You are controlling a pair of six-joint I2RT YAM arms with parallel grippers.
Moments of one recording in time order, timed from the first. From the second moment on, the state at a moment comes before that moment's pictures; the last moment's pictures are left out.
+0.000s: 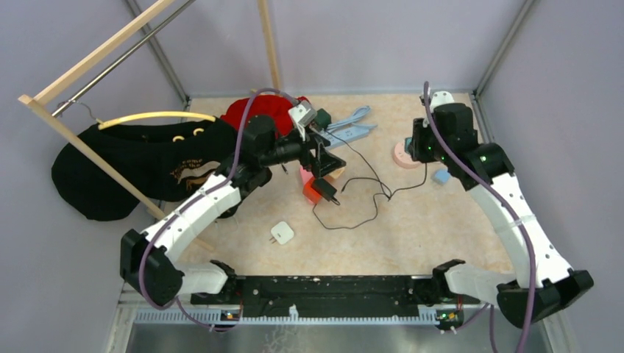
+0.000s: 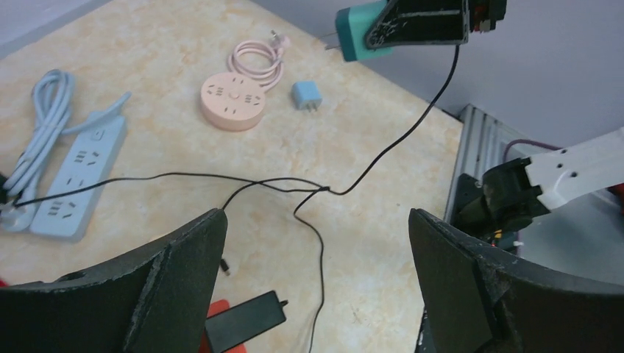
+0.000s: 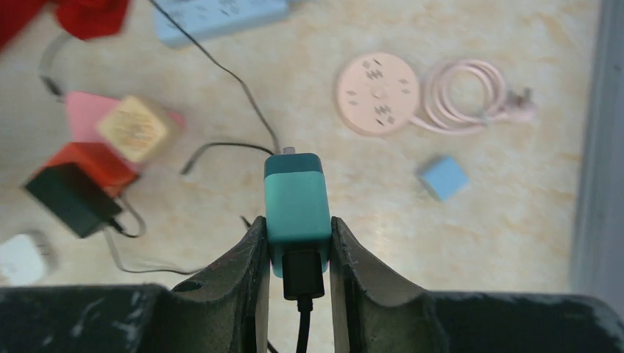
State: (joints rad) left arm -0.60 1.30 1.13 0.04 0.63 -0.24; right arm 0.38 1.10 1.34 -0.81 0.12 0.16
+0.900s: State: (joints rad) left arm -0.60 1.00 0.94 -0.03 0.29 -0.07; right arm 0.08 1.91 1.65 -0.99 0.18 -0.37
